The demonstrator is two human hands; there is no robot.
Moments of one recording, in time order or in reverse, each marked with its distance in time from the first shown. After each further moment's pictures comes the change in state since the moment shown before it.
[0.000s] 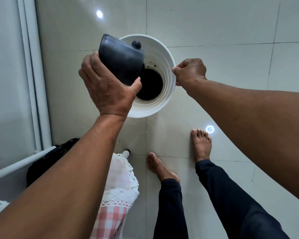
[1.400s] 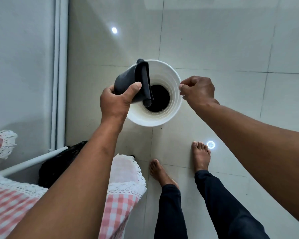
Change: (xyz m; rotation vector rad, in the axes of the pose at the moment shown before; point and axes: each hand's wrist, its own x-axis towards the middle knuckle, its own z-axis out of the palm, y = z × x) left_hand 0.027 -0.007 -0.072 -0.718 -0.382 -0.709; right_hand -0.088 -0.052 -0.055 0.028 -0.069 -0.154
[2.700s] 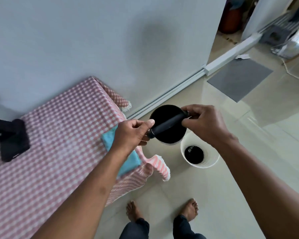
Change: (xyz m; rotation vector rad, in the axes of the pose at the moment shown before) left_hand -0.376 0.126 -0.337 -0.460 0.389 -0.086; right_hand -0.443 -0.292 -0.078 -0.395 -0.651 -0.958
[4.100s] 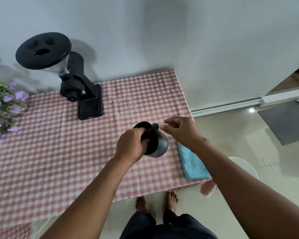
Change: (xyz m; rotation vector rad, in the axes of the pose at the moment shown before) left_hand -0.024 -0.117 -0.281 0.629 0.285 0.151; right_hand -0.002 -0.151 0.319 -0.147 -0.441 -0.105
